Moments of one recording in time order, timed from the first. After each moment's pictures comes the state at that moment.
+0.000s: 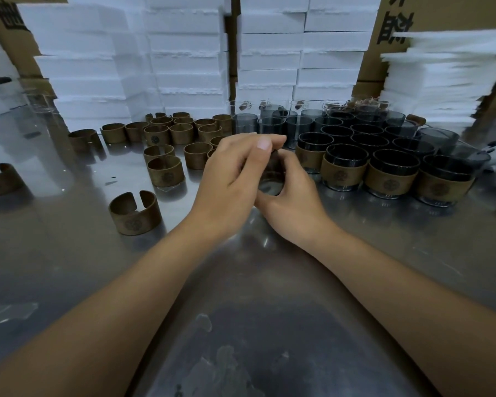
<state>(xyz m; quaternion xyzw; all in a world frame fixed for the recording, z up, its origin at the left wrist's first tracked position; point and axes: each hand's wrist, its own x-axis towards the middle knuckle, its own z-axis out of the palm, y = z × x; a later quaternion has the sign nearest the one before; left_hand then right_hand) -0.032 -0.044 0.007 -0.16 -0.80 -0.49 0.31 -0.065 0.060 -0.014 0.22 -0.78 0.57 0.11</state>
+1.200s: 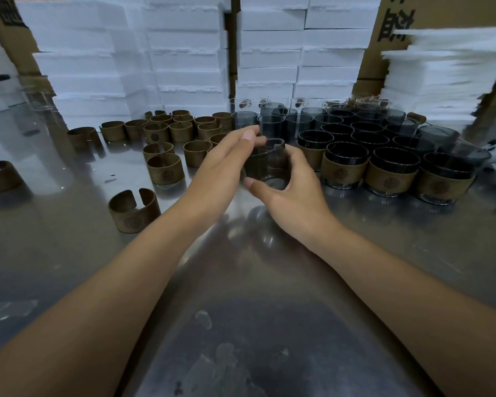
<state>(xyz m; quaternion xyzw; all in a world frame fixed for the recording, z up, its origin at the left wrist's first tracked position) -0.039 -0.055 0.014 -0.08 -0.79 -0.59 0.18 -0.065 0.061 -0.013 0.19 -0.77 0.60 0.11</state>
